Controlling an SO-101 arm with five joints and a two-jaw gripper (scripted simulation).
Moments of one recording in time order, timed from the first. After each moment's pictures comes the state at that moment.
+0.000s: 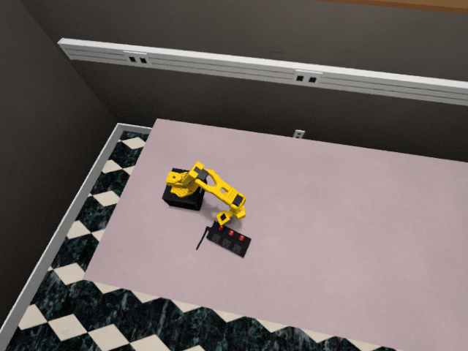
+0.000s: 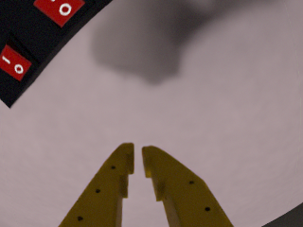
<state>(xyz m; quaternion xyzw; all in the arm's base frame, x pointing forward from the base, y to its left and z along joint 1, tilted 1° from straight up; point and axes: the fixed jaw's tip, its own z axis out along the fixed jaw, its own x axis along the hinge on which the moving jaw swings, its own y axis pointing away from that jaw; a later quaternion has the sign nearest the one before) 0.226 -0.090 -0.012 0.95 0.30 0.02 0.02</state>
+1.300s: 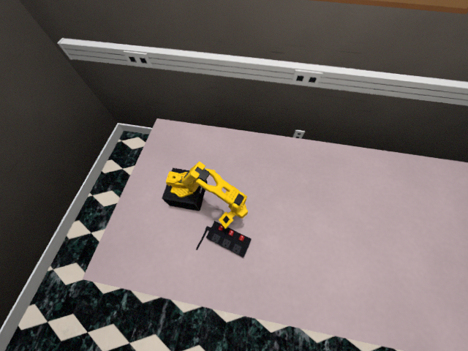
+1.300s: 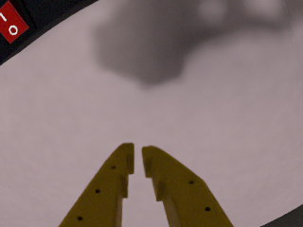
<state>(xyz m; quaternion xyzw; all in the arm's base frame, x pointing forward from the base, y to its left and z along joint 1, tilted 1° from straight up) 0.229 -0.083 -0.015 0.91 0.42 0.01 0.01</state>
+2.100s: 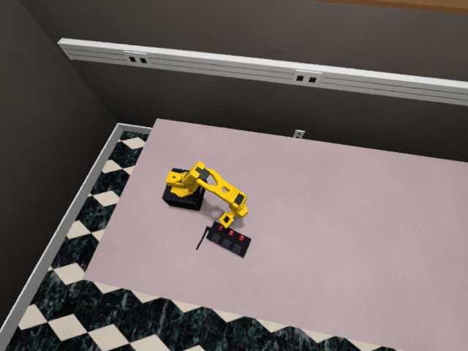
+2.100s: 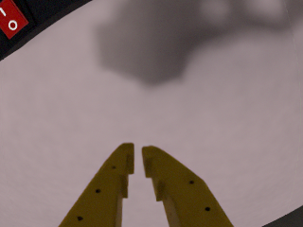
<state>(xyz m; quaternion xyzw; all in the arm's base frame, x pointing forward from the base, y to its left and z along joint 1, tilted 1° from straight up) 0.230 -0.082 -0.016 0.91 0.42 0.02 0.02</state>
